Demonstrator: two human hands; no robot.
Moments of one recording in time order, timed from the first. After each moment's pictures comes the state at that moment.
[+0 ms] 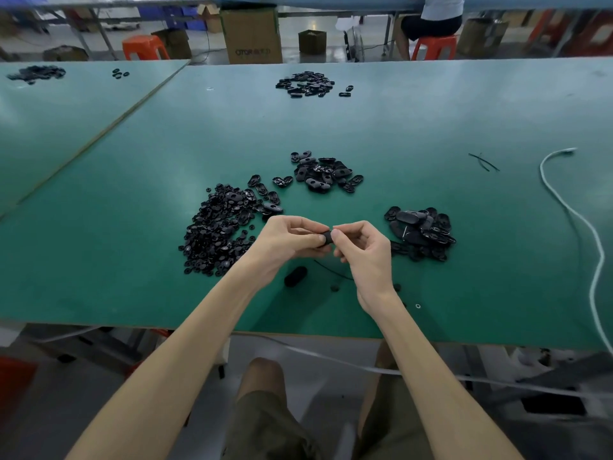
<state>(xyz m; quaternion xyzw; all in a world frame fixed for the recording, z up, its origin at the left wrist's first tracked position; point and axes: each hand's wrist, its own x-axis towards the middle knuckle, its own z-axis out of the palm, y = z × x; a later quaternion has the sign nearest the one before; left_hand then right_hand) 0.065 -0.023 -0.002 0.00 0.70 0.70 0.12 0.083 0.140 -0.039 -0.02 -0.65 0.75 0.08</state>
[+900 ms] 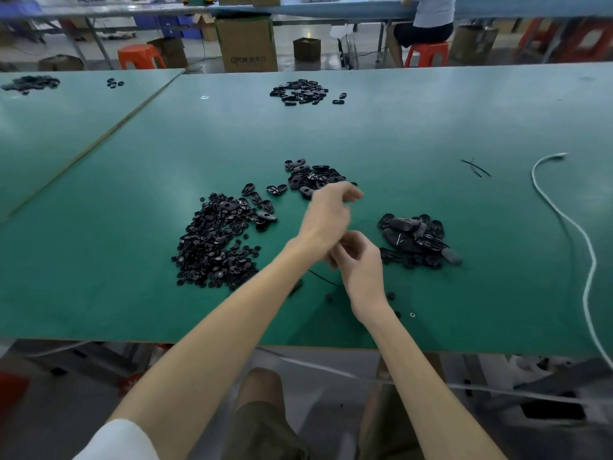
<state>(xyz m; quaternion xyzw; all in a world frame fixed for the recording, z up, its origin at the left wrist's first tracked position) 0.013 0.059 0.027 0.07 0.89 0.44 -0.05 0.081 0.137 -0.035 -0.04 -0.69 0.72 0.07</state>
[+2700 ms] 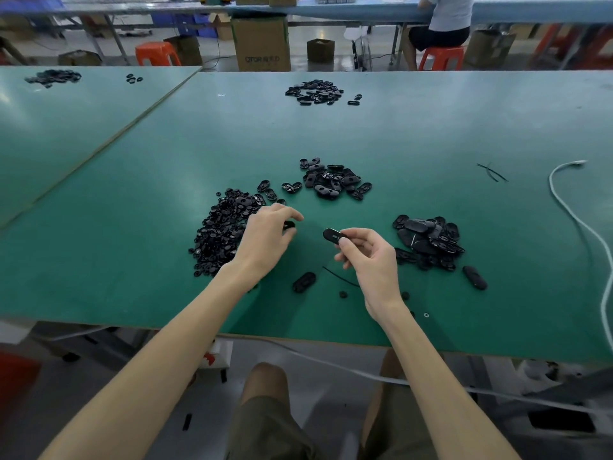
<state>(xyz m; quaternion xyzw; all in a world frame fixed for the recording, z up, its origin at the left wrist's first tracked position) 0.046 -0.059 -0.006 0.10 0.95 0.26 -0.13 0.083 0.139 -0.037 -0.02 -0.67 0.74 0.06</state>
